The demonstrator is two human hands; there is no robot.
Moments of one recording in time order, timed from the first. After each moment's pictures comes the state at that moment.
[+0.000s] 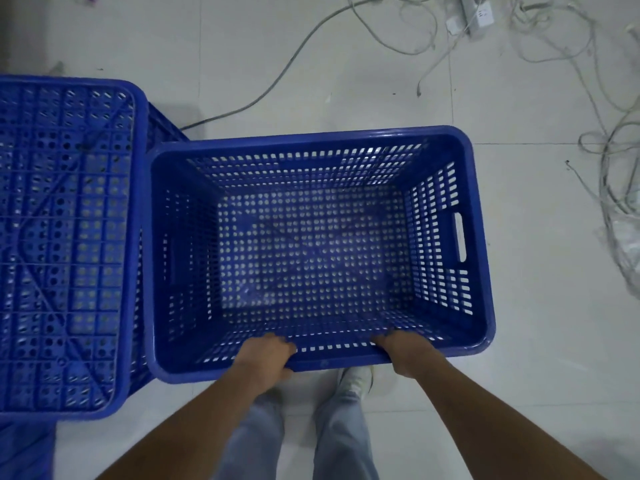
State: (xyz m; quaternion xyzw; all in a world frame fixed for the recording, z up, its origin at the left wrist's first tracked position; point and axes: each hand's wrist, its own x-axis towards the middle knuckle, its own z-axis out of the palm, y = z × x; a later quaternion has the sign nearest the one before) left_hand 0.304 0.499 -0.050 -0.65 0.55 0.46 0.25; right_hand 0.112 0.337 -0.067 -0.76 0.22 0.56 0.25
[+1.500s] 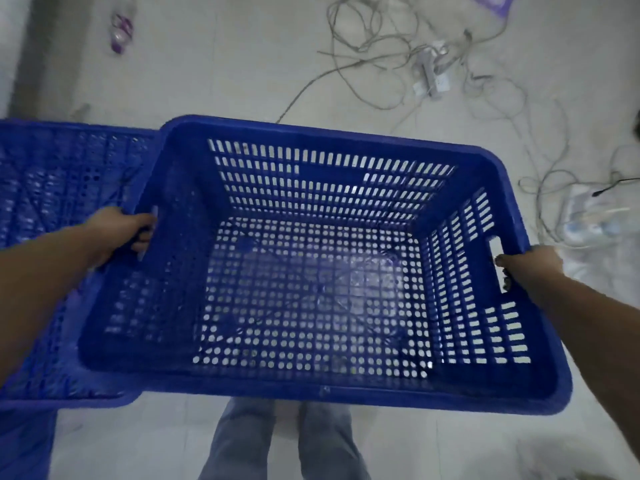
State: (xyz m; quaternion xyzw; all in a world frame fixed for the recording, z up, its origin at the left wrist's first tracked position) left_hand 0.525 0.462 0.138 -0.85 -0.02 0.46 -0.24; right_hand 0.077 0.153 0.129 -0.55 0.78 0.06 0.29
